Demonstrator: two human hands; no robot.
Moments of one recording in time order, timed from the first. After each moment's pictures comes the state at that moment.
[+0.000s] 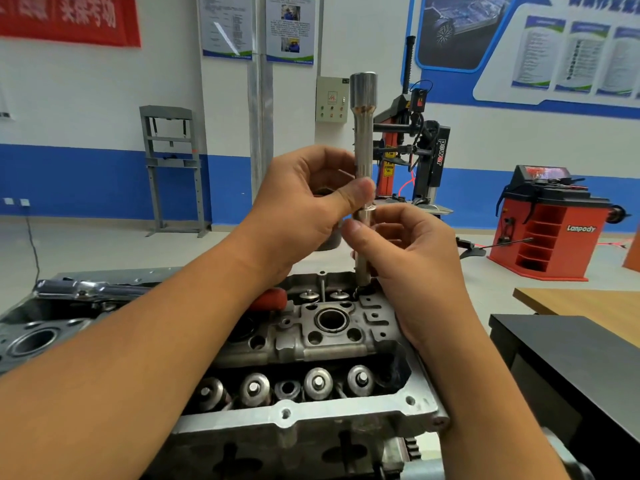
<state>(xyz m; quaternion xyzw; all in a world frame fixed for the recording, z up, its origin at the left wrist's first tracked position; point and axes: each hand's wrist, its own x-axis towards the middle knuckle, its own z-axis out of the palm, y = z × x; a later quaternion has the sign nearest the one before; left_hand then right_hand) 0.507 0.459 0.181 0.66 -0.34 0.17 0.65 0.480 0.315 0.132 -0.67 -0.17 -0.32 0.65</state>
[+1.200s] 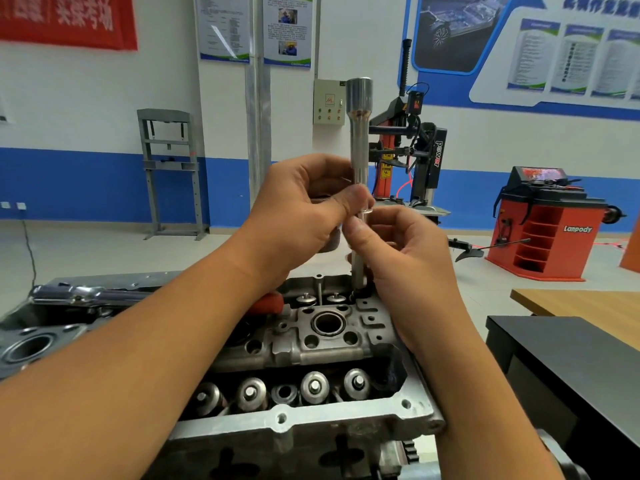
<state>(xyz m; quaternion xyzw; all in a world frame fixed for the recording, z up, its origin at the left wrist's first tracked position) 0.506 0.458 0.180 0.67 -0.35 0.17 0.64 0.481 0.316 0.133 -0.69 -0.17 -0.32 0.63</state>
